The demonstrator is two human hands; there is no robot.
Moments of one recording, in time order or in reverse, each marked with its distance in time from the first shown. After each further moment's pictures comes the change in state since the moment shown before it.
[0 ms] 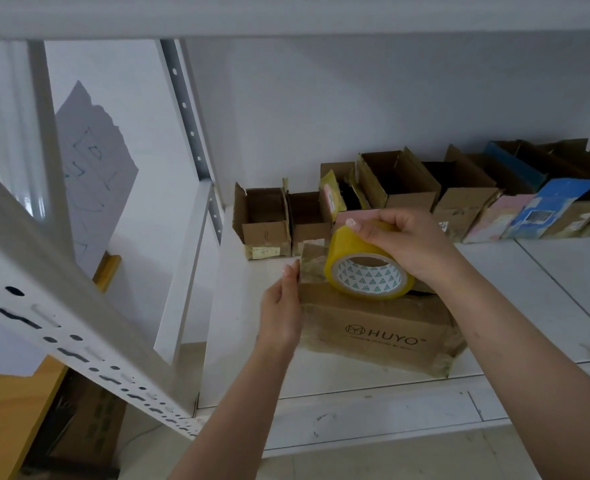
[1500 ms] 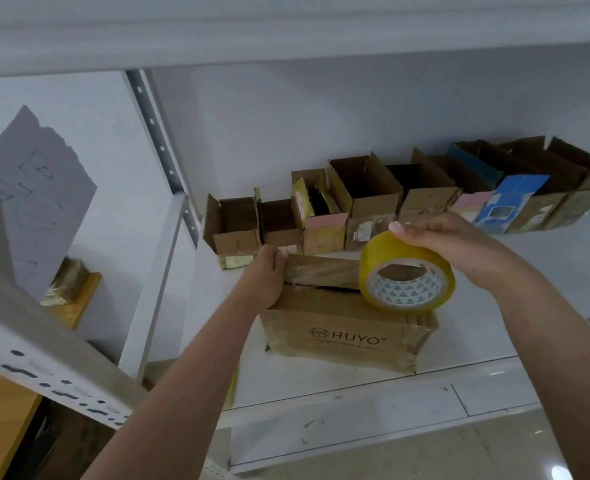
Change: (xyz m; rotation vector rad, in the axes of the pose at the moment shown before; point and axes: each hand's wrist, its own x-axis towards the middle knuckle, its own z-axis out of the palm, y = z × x) left_hand 0.055 0.029 0.022 0.819 -0.184 0.129; right_hand -0.013 0.047 -0.097 -0.099 -0.055 0.176
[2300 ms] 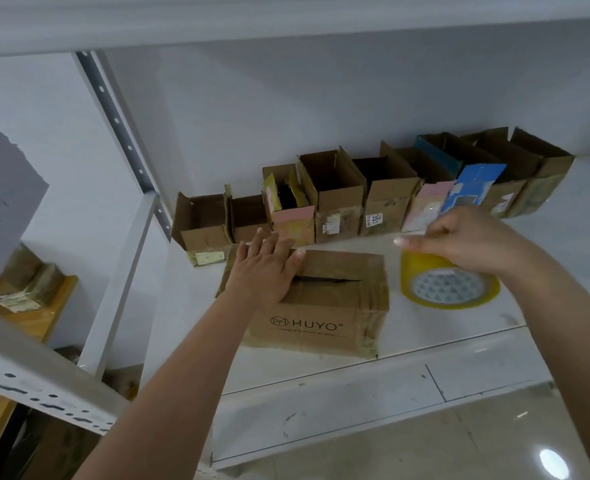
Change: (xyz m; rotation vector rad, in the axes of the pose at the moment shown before) left_hand -0.009 0.031 0.040 0.581 -0.035 0.279; right_hand -0.038 0.025 -0.053 -0.425 0.158 0.017
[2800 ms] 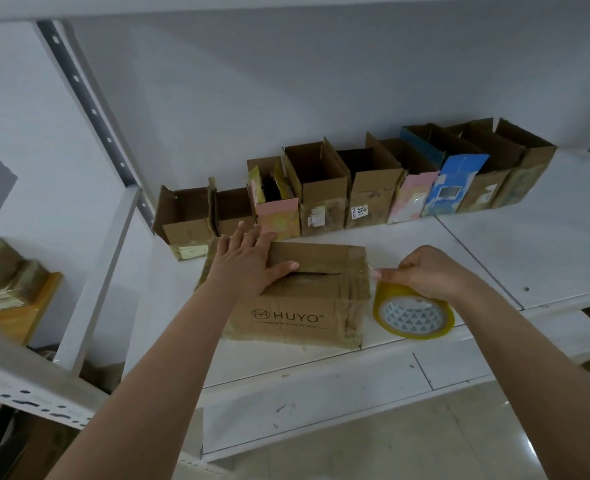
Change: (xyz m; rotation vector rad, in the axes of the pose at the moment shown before) left_hand 0.001 0.005 -0.007 0.108 -0.066 -0.029; right_hand 0.003 0.058 0.055 0.126 -0.135 0.211
